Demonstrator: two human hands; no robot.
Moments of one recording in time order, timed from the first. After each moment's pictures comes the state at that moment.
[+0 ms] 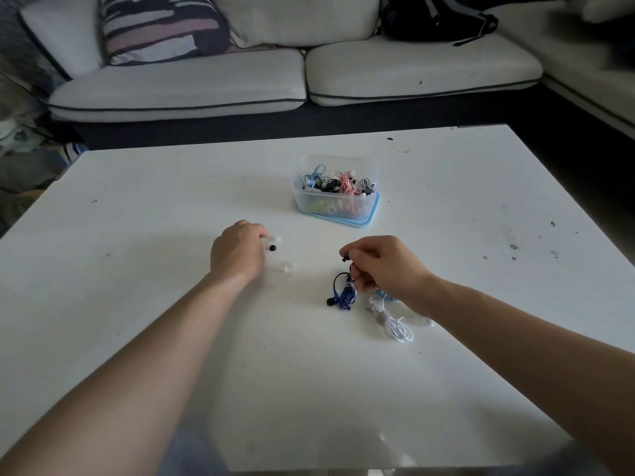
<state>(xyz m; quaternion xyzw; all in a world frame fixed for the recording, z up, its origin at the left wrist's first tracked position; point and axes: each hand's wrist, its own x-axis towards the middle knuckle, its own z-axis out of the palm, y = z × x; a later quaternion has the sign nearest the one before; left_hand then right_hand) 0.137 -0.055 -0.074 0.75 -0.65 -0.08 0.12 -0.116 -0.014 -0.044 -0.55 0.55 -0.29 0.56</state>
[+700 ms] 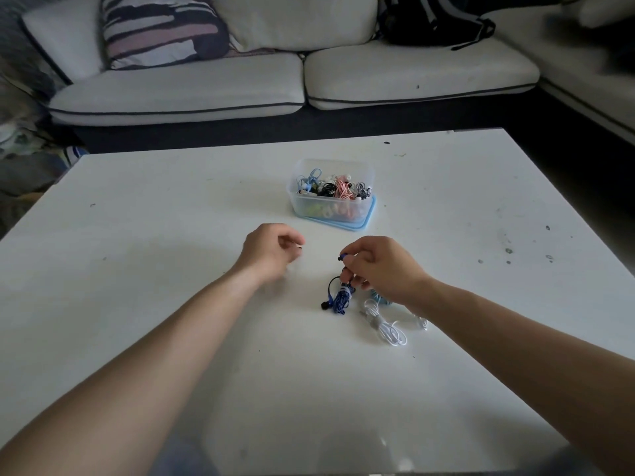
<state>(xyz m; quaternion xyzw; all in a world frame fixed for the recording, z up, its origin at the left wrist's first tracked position) 0.090 -0.044 -0.051 0.69 -0.60 -0.31 0.26 -0.123 -0.018 -0.042 -0.60 0.56 -0.26 0.51</state>
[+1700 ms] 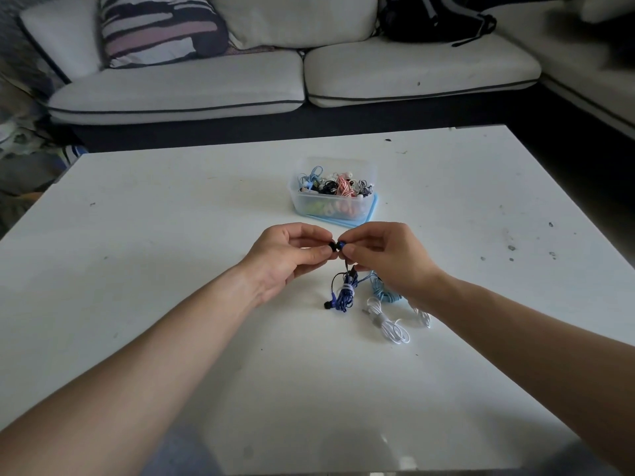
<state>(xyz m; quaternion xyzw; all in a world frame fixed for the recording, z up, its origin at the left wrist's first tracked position) 0.063 -0.012 -0.015 0.52 -0.41 -0.63 0.41 -0.123 -0.012 -0.026 -0.57 0.50 -0.38 0.53</state>
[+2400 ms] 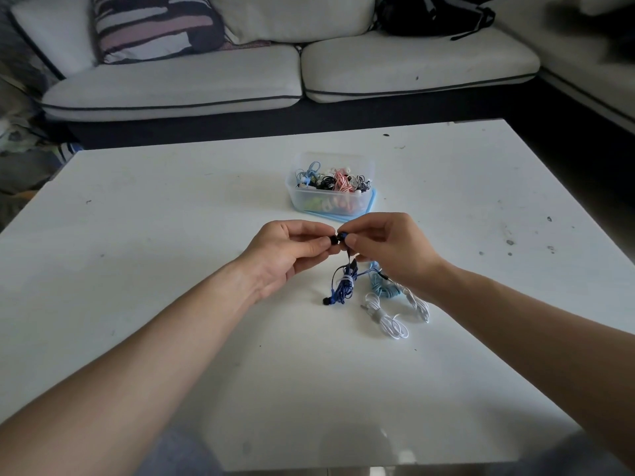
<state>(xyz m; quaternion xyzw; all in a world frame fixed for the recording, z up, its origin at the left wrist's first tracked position) 0.059 -0.011 -0.011 0.50 -0.38 -0.65 0.42 -0.127 -0.017 -0.025 -0.58 0.50 -0.38 0.52</state>
